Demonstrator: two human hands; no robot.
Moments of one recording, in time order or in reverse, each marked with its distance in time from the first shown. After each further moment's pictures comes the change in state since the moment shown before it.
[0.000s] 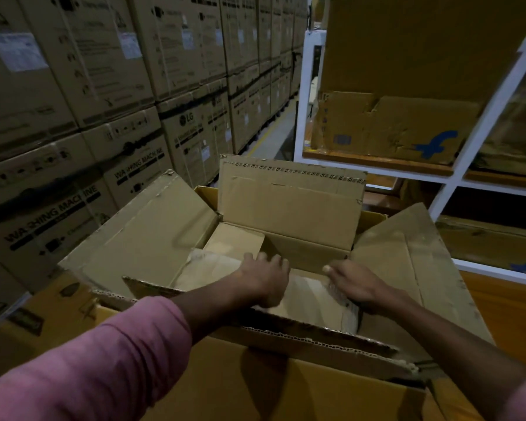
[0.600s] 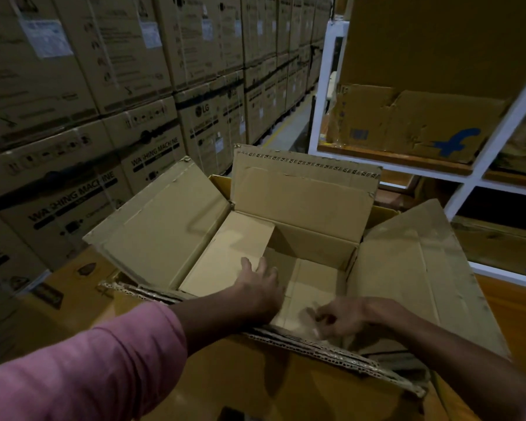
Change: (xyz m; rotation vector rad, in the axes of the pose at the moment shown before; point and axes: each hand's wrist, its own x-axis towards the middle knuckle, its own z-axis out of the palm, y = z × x) left_hand -0.031 0.005 0.044 0.267 -0.089 0.010; right_hand -0.025 -0.019 0.038 -0.207 -0.706 0.083
